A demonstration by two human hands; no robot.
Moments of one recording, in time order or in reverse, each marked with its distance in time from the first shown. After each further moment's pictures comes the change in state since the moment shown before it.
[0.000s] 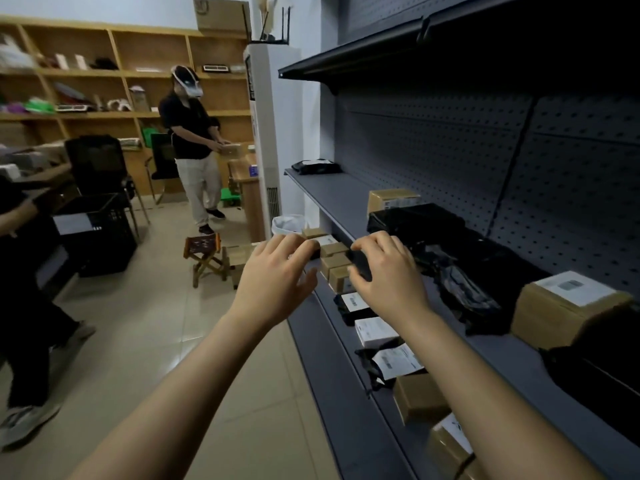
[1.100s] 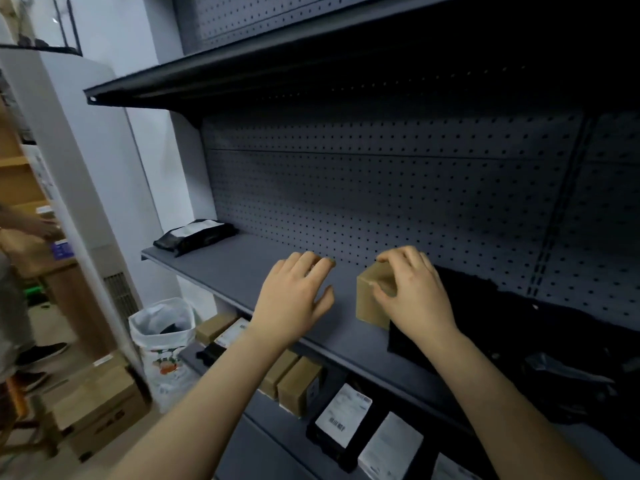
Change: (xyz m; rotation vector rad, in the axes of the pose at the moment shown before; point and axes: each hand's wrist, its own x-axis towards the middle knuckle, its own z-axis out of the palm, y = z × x) left_hand 0.259 -0.189 0.355 -0.498 0.019 0.414; right_hand 0.251 0.143 0.189 -0.368 0.113 0.584
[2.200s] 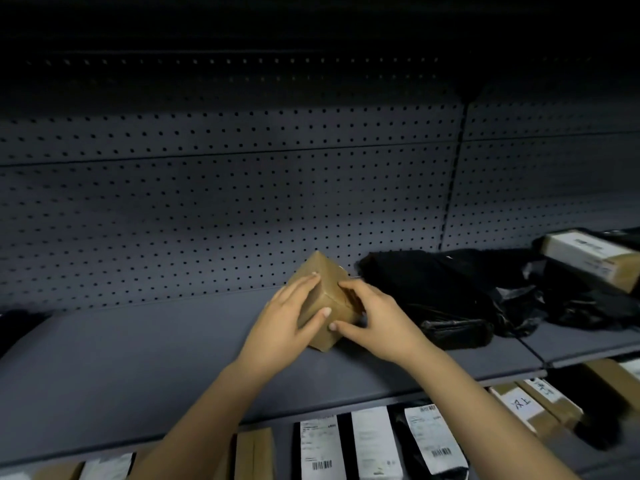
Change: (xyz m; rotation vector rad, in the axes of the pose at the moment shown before) left_hand 0.050 -0.104 0.151 -1.010 -0.335 0.248; right_hand 0.025 -0.041 0.105 0.009 -0.037 0.555
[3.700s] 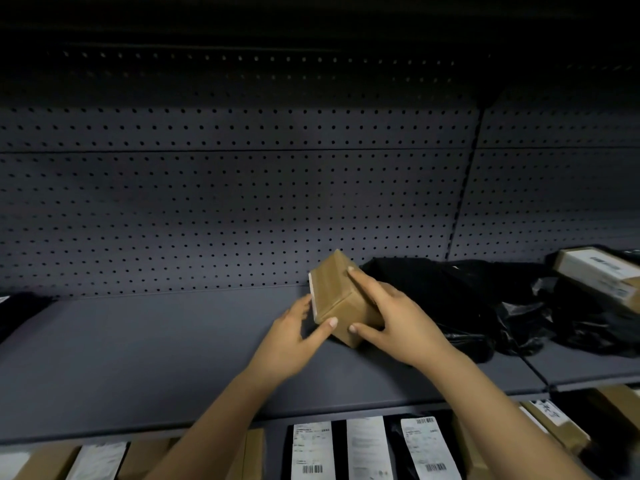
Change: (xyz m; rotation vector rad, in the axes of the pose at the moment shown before) left_hand -0.005 -0.001 0.034 -0.332 -0.081 -0.358; right_hand 0.000 0.024 -0.027 -0.193 -0.030 -0.115
